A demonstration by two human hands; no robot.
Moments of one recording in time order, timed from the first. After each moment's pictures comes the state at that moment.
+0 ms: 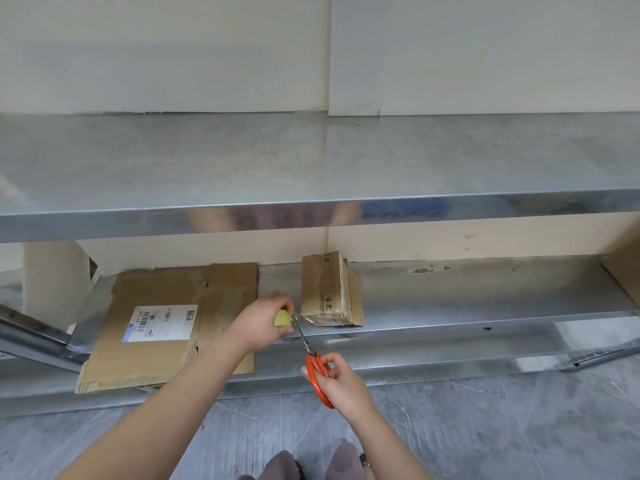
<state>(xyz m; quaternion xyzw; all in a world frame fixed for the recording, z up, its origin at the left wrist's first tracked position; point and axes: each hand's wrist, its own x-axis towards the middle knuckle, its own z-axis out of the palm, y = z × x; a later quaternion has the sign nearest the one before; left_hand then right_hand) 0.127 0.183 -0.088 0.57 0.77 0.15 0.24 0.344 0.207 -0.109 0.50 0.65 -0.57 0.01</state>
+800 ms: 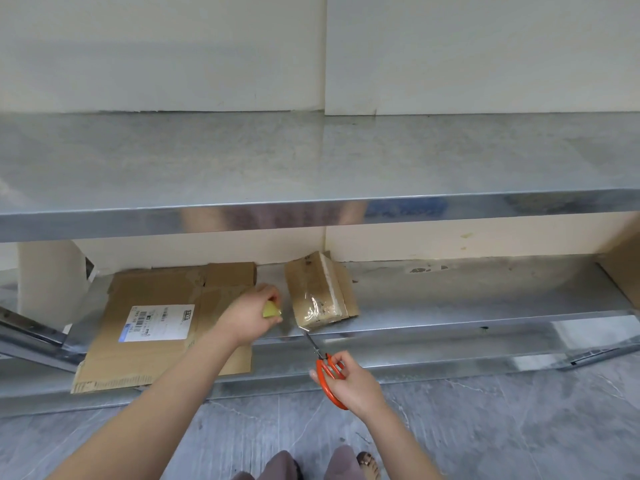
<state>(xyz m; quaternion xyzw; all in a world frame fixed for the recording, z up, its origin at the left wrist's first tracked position) 0.113 0.181 -0.086 0.55 0.79 0.16 0.21 0.361 0.225 -0.121 0.49 0.72 -0.49 0.06</state>
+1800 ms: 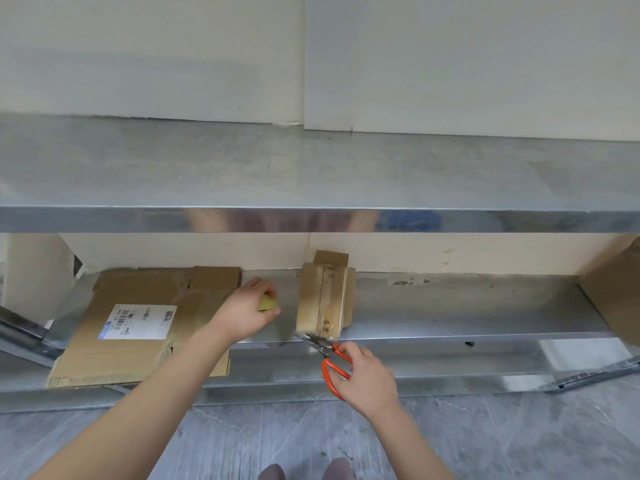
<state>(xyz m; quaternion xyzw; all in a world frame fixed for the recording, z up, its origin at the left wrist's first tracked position) 0.141 0.201 -0.068 0.51 0.81 0.23 0.18 0.404 0.273 -0.111 0.46 0.85 -0.27 0.01</state>
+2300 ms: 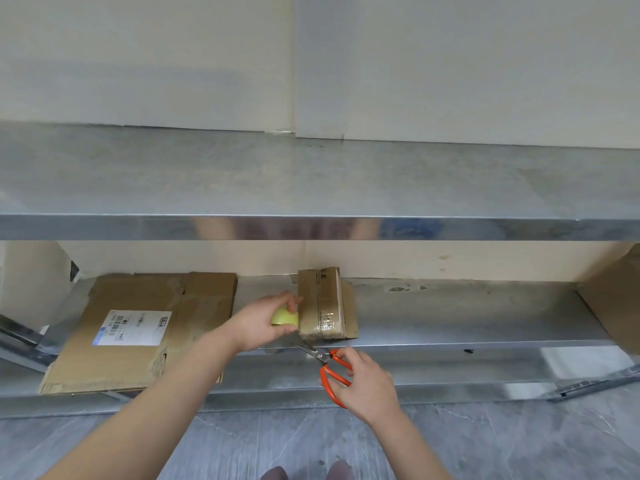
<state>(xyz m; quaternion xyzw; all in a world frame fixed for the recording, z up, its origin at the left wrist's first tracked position) 0.165 0.216 -0.055 0.59 0.73 0.21 0.27 0.412 0.284 -0.107 0.43 0.86 -0.29 0.00</state>
